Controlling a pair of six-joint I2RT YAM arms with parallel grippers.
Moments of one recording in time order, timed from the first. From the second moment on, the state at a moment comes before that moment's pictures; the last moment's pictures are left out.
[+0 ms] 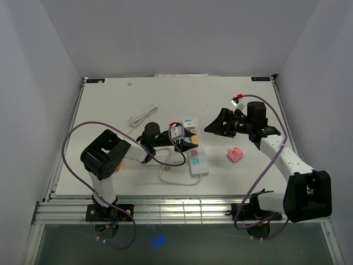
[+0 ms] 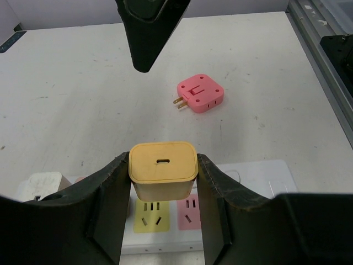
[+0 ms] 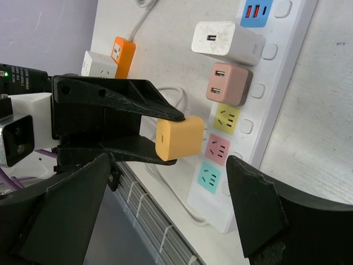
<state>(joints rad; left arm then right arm) -0.65 1.83 0.69 1.16 0.84 0.13 0.20 1.24 0.82 -0.16 -0.77 0.51</state>
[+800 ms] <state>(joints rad) -0.65 1.90 0.75 1.09 0.85 0.21 0.22 1.38 0.79 -0.11 -0.83 0.44</state>
